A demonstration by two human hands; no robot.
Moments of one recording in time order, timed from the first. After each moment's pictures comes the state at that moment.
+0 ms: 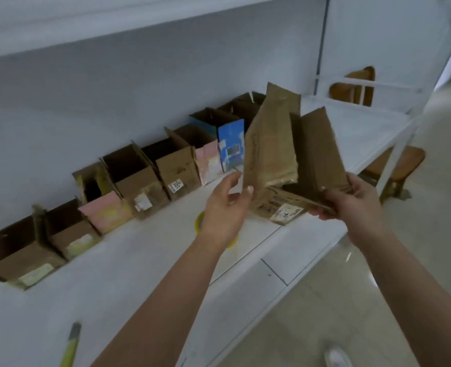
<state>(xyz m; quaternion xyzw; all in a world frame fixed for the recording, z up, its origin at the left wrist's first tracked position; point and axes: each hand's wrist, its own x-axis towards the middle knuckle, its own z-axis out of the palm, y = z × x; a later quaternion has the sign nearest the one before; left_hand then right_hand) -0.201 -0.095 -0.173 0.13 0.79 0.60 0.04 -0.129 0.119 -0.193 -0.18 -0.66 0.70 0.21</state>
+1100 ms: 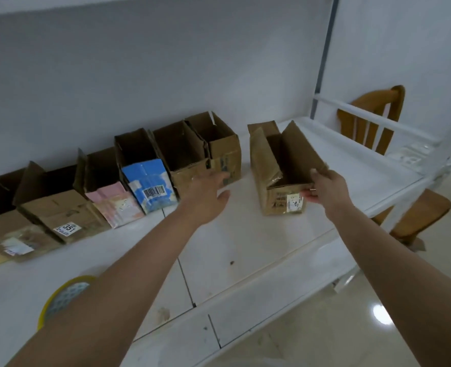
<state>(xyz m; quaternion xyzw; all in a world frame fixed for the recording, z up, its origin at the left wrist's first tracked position) -0.406 0.161 -0.183 0.16 0.96 0.23 -0.01 -0.407 0.427 -0.224 -0.28 -0.70 0.65 0.08</state>
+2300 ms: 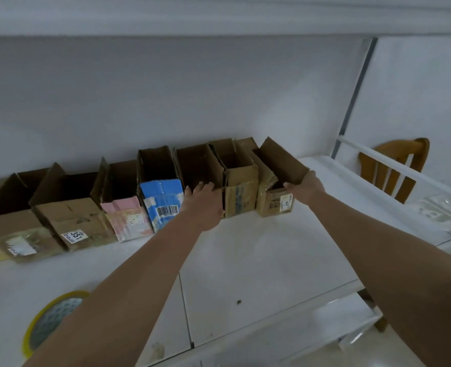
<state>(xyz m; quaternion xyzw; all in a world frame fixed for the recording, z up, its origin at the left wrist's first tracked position) -0.465 0.132 -0.187 0.12 0.99 -0.01 0.00 -0.526 0.385 -0.193 -0.18 -0.91 0.36 0.02</state>
